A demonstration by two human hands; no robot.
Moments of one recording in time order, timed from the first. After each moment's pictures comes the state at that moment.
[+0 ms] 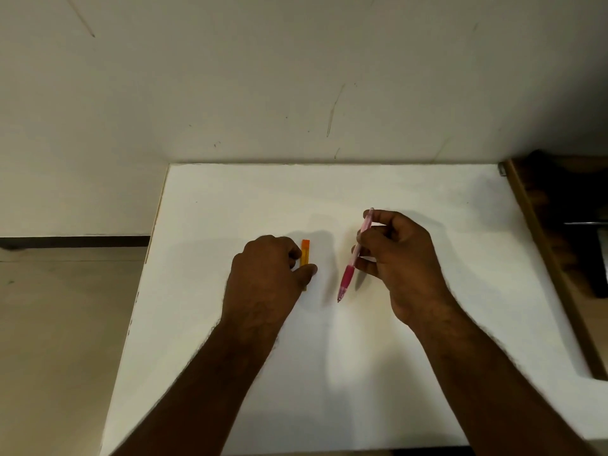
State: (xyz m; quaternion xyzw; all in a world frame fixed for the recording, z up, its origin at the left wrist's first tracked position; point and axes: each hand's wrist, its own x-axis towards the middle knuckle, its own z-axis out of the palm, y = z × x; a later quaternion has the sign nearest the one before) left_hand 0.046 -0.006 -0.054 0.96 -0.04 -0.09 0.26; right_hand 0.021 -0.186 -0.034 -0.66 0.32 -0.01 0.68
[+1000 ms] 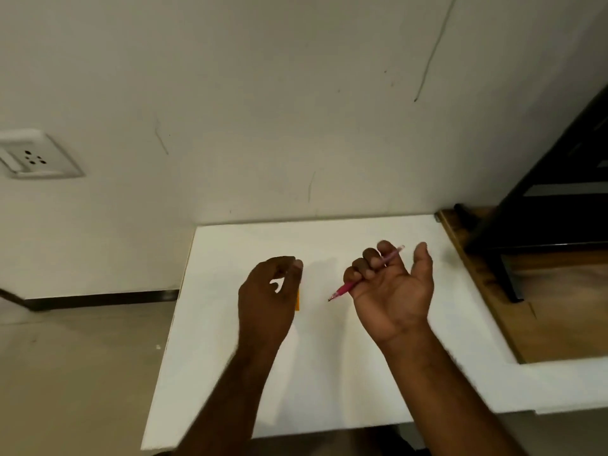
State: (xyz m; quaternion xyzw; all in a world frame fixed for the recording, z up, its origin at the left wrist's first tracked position) left_hand -0.004 -0.008 0.000 0.81 0.03 0.05 0.58; right_hand -0.032 -0.175 0.027 -0.19 0.15 -0.09 0.96
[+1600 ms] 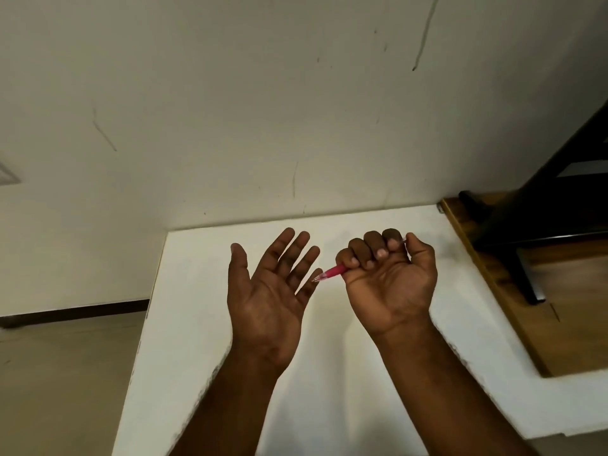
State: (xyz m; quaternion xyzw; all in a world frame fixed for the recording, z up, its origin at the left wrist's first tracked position) left_hand 0.023 -0.040 0.005 0.36 0.06 -0.22 0.91; right_hand 0.006 -0.188 0.014 -0.12 0.11 -0.13 0.98
